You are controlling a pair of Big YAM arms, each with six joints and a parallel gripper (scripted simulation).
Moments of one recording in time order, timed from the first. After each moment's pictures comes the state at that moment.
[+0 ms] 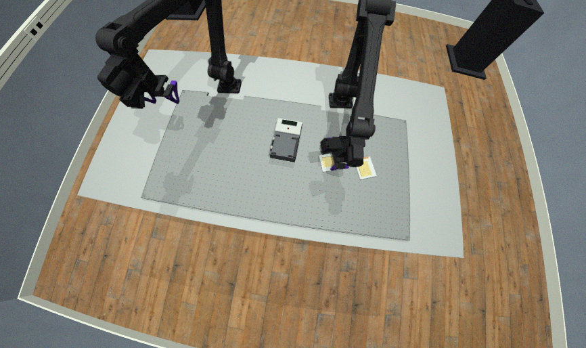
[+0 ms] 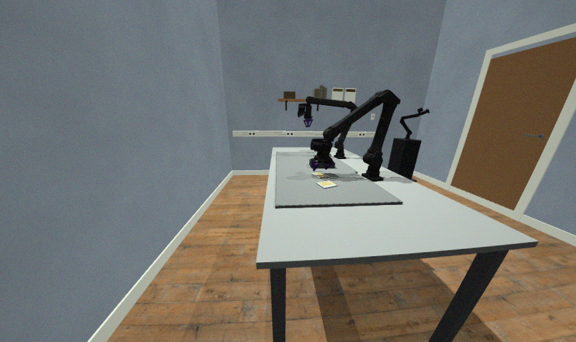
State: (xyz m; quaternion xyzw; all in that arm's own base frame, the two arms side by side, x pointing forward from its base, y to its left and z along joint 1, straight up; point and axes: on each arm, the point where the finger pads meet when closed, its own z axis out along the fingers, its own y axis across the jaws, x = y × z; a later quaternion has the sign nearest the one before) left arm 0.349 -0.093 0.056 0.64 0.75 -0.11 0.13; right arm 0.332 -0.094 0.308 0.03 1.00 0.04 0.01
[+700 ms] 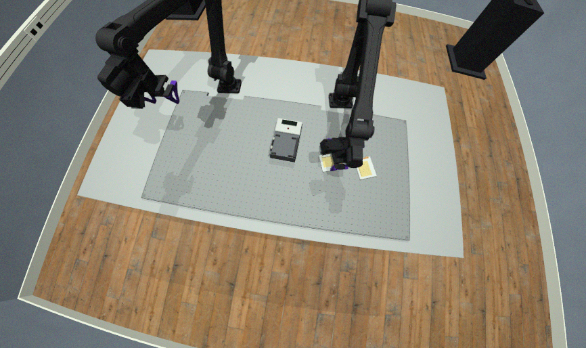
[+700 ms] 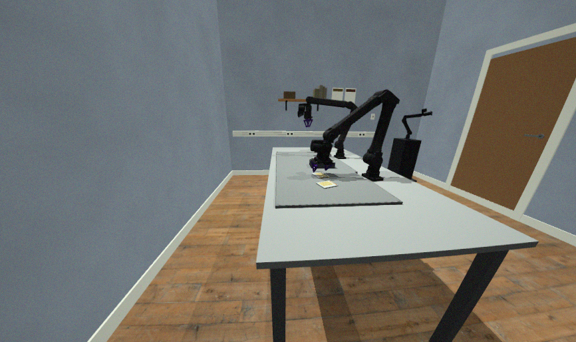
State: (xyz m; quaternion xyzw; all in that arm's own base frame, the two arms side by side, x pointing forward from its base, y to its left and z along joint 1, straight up) left arm 0.349 -0.093 0.048 0.64 0.75 -0.11 0.13; right arm 0.332 -0.094 0.308 0.03 1.00 0.04 0.01
